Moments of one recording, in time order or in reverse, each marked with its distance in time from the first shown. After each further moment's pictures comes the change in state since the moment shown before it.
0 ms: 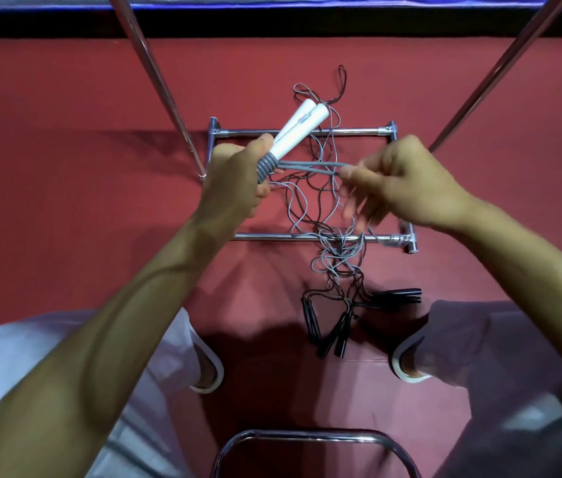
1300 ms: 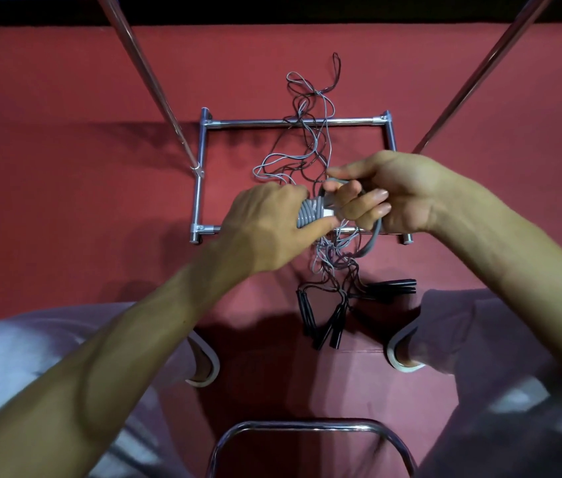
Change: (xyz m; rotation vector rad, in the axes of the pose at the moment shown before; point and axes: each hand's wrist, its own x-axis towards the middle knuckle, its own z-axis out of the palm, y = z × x) left_hand -0.024 -0.039 0.022 1.113 -0.194 0.604; right_hand 0.010 -0.002 0.004 0.928 -0.338 0.713
